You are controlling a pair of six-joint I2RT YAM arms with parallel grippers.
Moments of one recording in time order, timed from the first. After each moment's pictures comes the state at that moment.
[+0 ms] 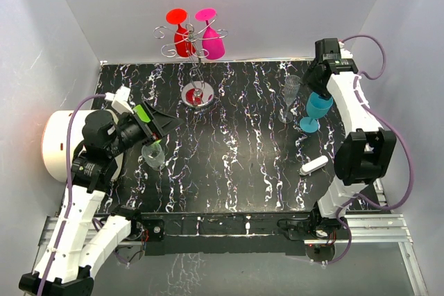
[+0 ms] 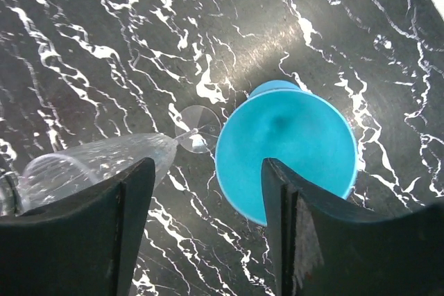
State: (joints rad) left arm -0.25 0.73 0.94 -0.47 0.49 -0.84; right arm 0.01 1.76 1.69 -0.90 0.26 0.63
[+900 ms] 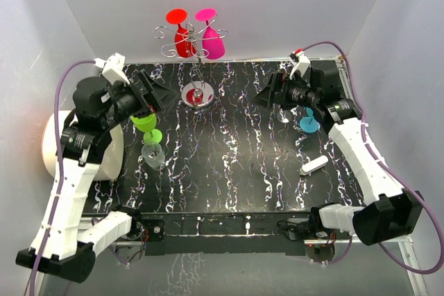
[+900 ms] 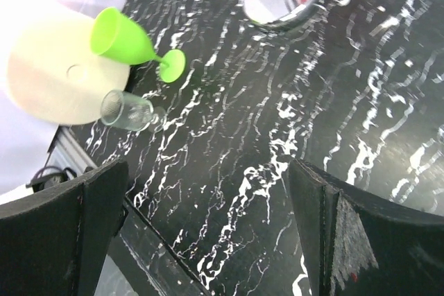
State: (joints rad) left arm -0.25 0.94 1.29 -0.63 0.37 -0.66; right arm 0.19 1.25 1.24 -0.46 -0.58 0.37
